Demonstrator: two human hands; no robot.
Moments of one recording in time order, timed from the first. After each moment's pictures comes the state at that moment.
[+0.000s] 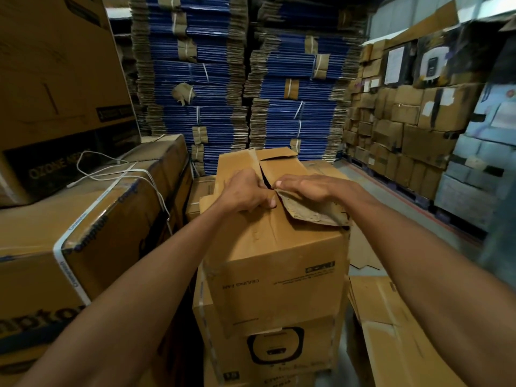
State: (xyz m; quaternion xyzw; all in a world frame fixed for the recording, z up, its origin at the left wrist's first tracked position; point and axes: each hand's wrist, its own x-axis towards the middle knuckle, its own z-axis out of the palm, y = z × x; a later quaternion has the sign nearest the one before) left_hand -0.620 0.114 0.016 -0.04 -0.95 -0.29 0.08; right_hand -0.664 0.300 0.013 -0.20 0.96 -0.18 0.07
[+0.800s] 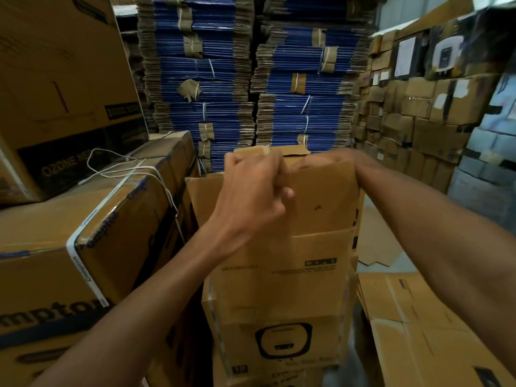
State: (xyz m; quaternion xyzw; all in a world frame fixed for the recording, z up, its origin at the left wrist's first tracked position) left_hand -0.521 0.118 0.029 -0.20 -0.89 -0.17 0.36; right_hand -0.794 0.344 0.012 -0.16 0.94 -0.26 0.17
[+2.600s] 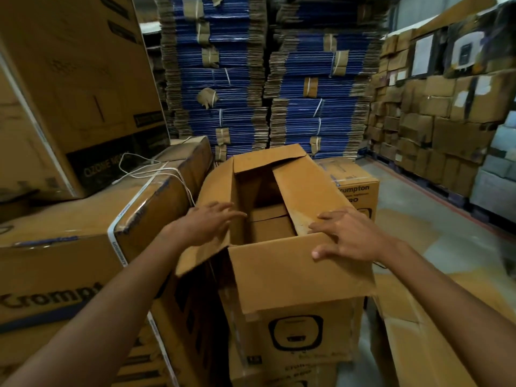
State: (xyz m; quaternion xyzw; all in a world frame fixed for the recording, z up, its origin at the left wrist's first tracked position) left_hand -0.537 0.004 -0.019 -0.10 -0.99 0.13 -0.02; right_hand -0.562 0.341 -0.061 -0.31 0.95 -0.01 -0.05
